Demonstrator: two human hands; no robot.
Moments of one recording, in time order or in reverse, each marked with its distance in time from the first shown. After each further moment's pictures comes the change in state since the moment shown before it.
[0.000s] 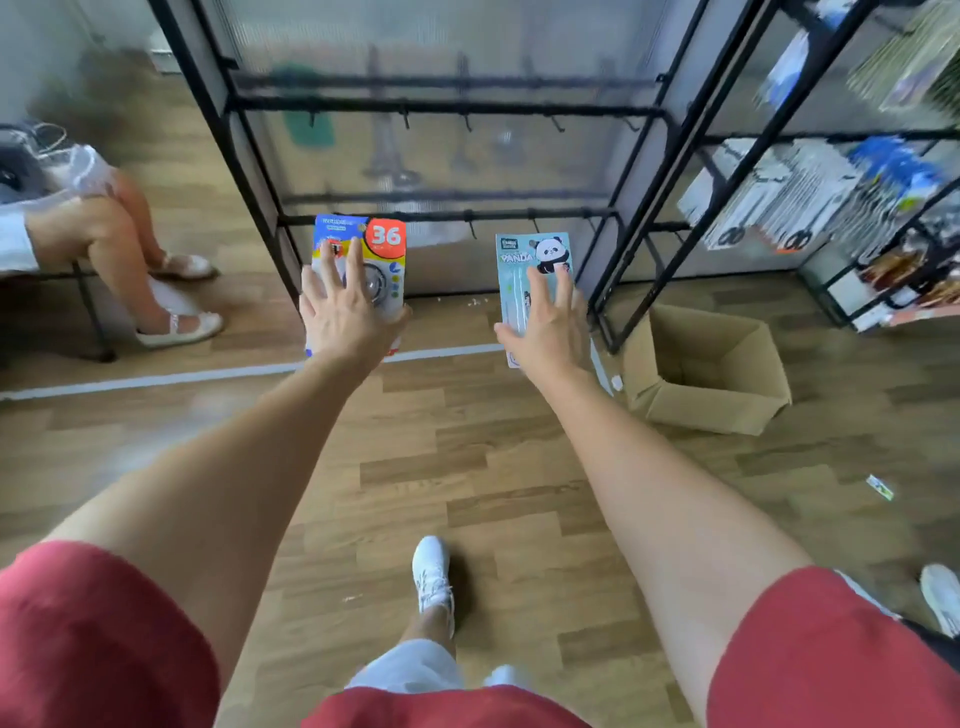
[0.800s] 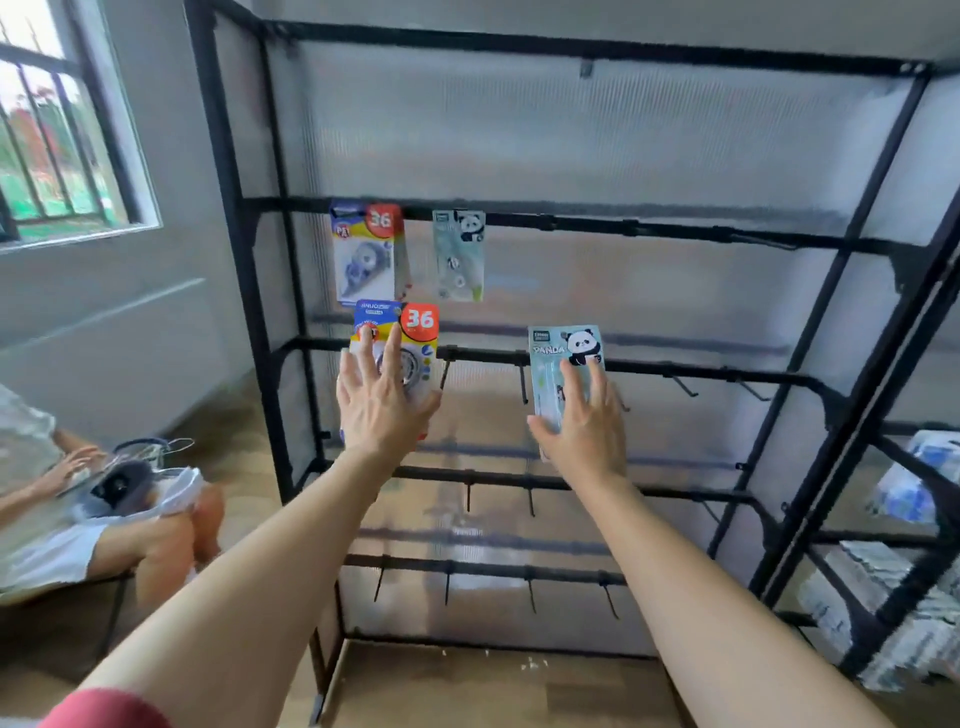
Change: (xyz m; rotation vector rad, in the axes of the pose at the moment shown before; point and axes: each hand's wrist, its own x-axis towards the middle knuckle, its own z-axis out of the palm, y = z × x) left_hand 0.354 0.131 -0.133 -0.083 0.498 0.115; right_hand 0.370 -0.132 -0.155 0.088 0.416 -0.353
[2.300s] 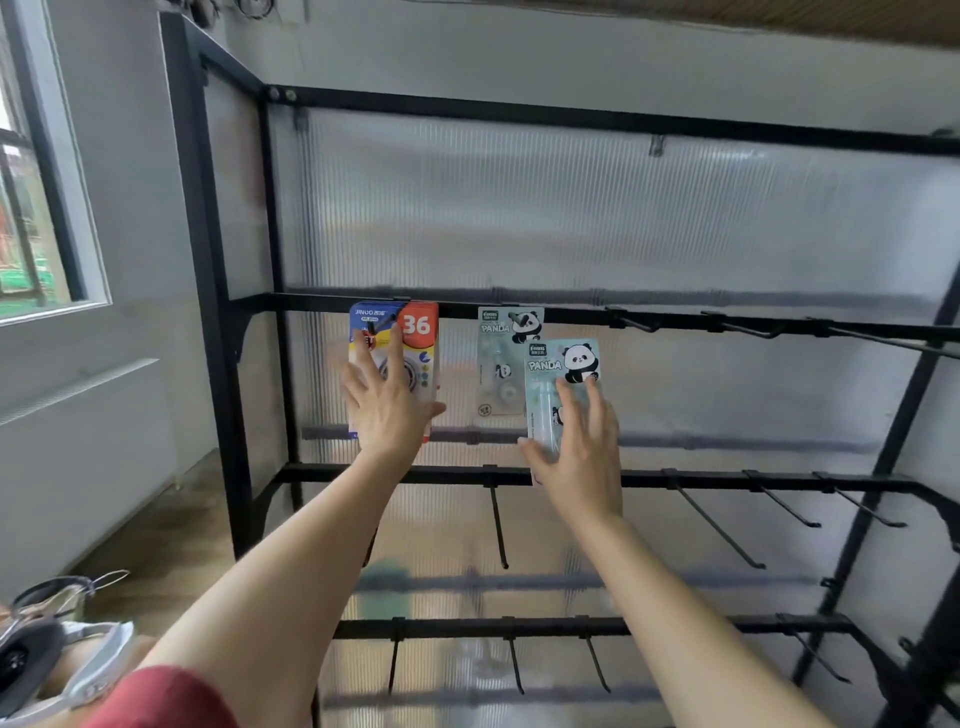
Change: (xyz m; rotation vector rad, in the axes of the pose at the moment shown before) left_hand 0.246 -0.055 0.047 -0.084 0.035 0.036; right_hand 0.175 -0.091 0.098 0.156 0.274 -0.085
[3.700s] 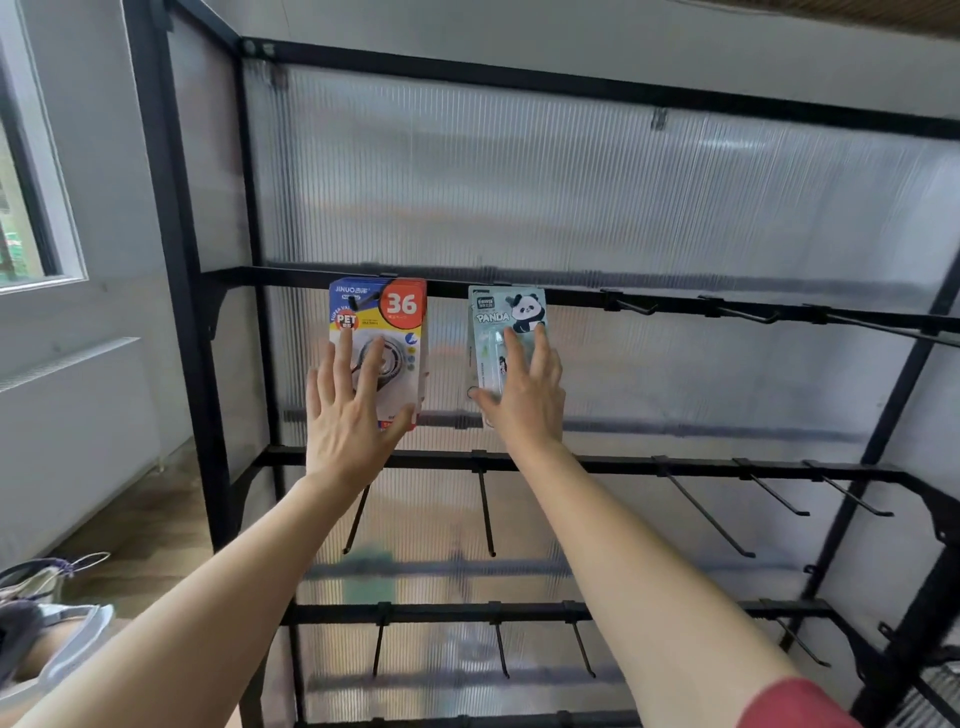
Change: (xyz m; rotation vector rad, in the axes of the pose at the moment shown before) left_hand -0.027 -0.046 0.000 0.107 0.081 0.308; right_hand 0.053 -0.028 0.036 -0.175 -0.137 0.025
